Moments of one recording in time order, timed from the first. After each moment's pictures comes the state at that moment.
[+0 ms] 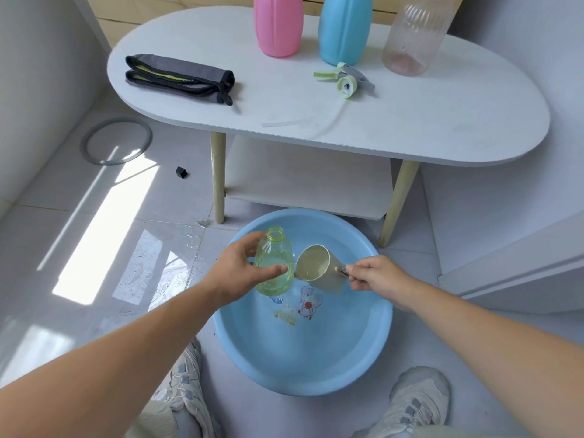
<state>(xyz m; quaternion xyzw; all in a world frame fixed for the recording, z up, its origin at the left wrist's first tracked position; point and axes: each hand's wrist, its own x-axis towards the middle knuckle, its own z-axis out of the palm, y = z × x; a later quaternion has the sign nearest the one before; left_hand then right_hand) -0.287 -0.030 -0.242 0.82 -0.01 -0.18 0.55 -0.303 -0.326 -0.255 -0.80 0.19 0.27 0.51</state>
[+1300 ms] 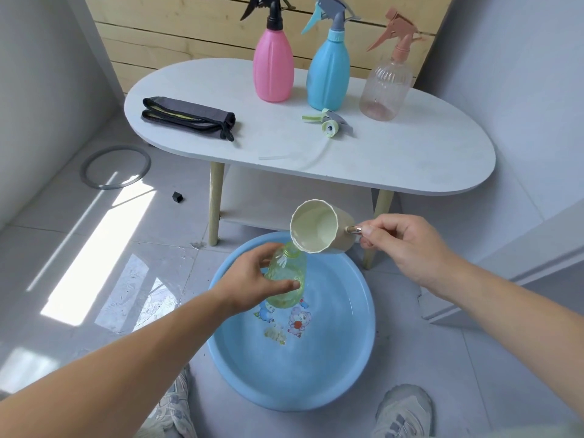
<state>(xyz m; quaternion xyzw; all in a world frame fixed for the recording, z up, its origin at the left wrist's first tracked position) -0.291 -0.056 -0.205 0.80 -0.09 -0.18 0.57 -0.319 -0.324 -0.079 -0.88 0.01 0.06 0.48</state>
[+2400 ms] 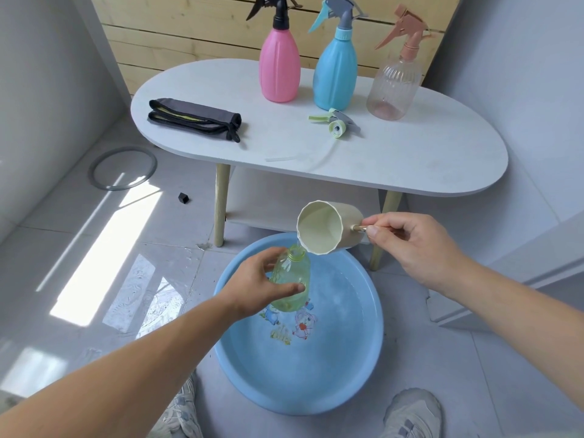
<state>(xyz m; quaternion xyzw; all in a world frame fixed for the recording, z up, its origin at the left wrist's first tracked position) -0.291 -0.054 -0.214 0.80 -0.07 -0.18 0.56 -0.313 -0.317 -0.077 -0.89 -0.03 0.03 0.46</state>
